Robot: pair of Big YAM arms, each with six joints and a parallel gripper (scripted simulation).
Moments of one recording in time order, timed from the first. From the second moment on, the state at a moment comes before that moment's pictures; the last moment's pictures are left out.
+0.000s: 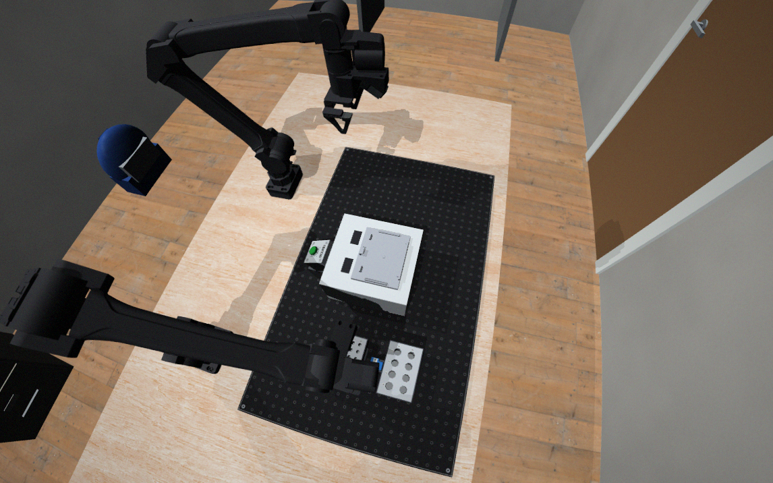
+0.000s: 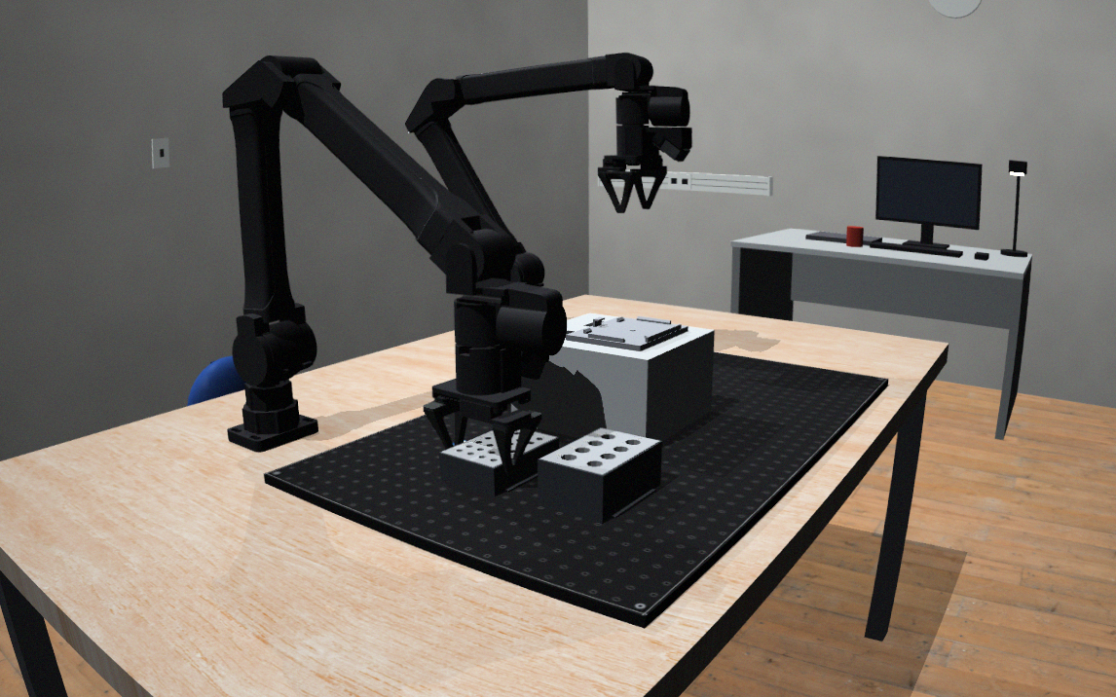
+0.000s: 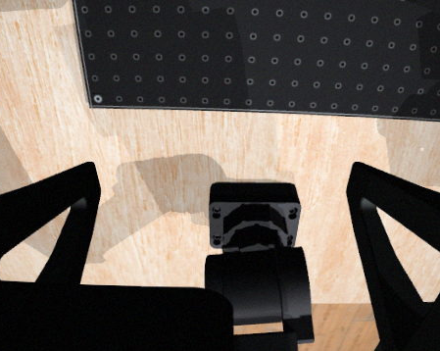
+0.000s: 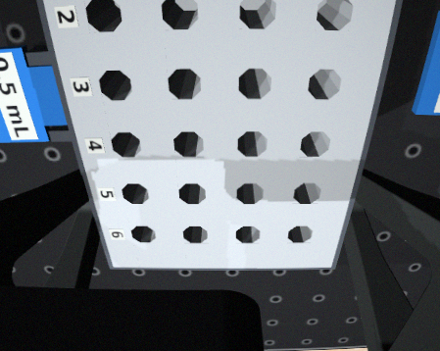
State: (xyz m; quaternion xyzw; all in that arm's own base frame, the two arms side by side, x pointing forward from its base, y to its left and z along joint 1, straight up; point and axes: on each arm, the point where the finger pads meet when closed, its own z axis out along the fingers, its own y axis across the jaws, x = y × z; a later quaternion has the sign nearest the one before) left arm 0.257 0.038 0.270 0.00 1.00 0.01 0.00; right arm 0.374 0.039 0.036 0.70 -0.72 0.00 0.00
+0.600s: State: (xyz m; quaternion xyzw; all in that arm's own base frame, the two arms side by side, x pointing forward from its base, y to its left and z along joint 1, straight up) left arm 0.257 0.038 0.270 0.00 1.00 0.01 0.00; right arm 0.374 0.039 0.036 0.70 -0.72 0.00 0.00
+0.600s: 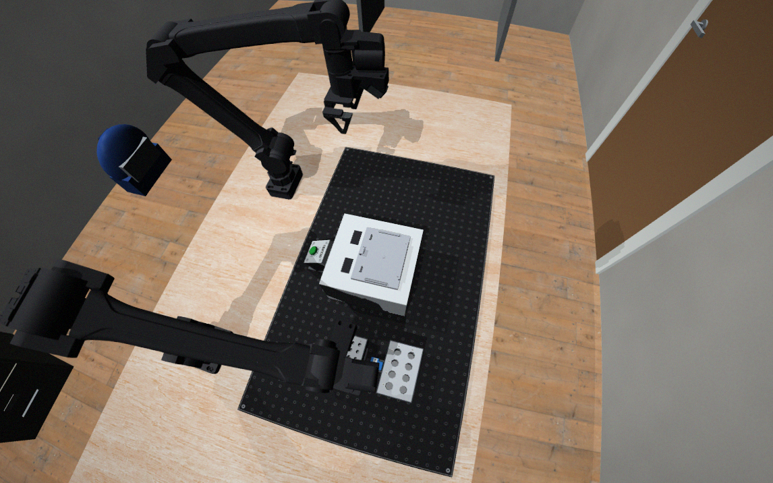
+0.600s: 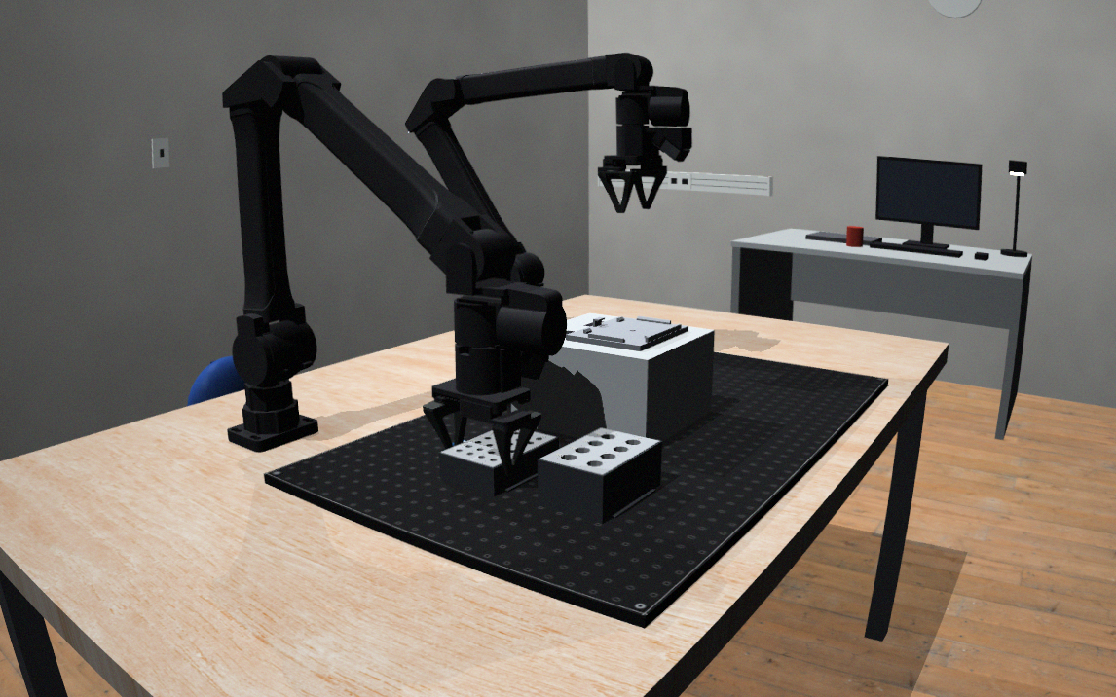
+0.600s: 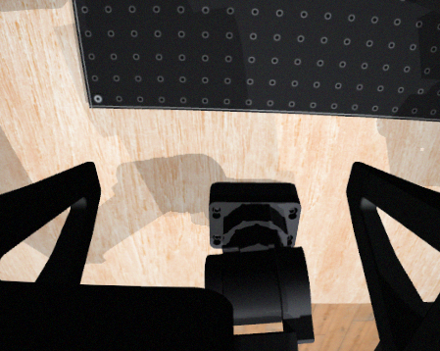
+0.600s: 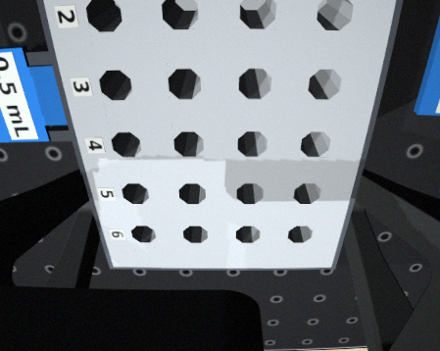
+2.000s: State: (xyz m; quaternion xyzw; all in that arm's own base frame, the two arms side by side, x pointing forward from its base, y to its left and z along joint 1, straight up) left arm 0.257 0.038 0.270 0.00 1.00 0.01 0.00; right arm 0.373 0.039 0.039 0.70 -0.72 -0.01 0.01
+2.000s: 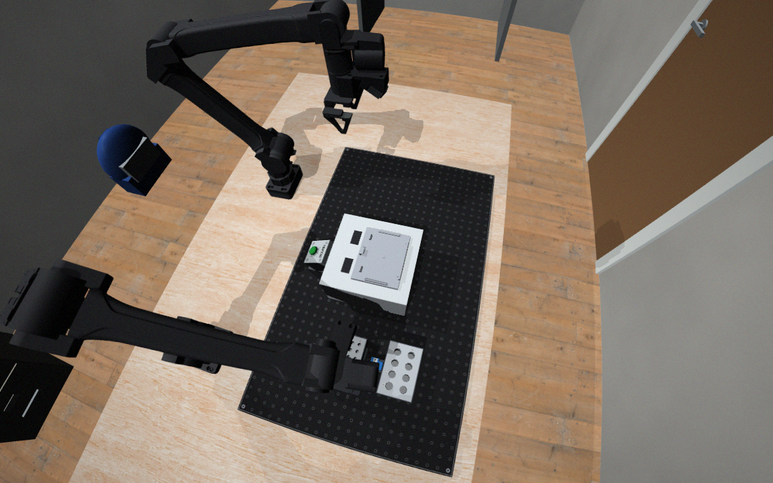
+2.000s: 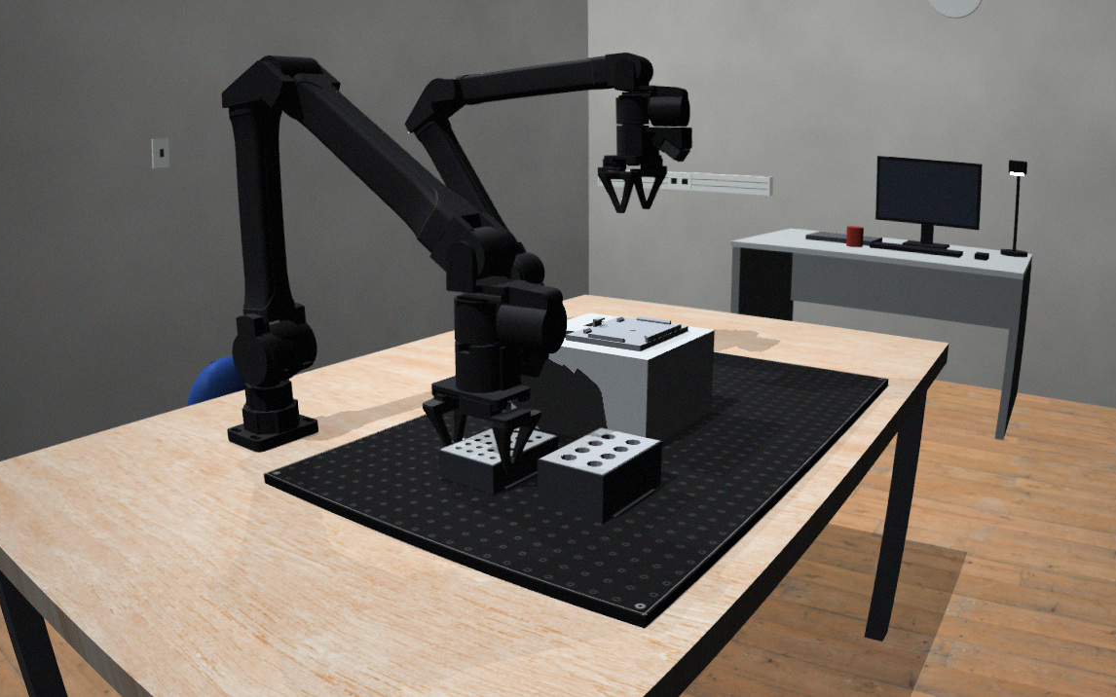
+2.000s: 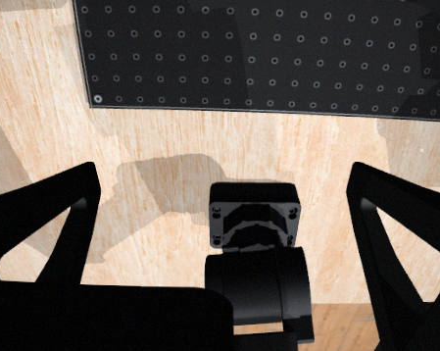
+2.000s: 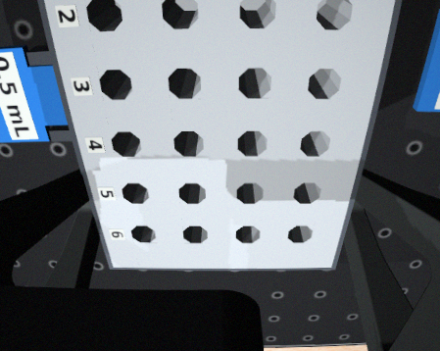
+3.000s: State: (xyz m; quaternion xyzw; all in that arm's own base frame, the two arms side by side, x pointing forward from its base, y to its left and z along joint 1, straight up) left arm 0.257 0.038 0.270 0.00 1.00 0.01 0.00; right arm 0.377 0.040 0.048 0.70 -0.72 0.00 0.00
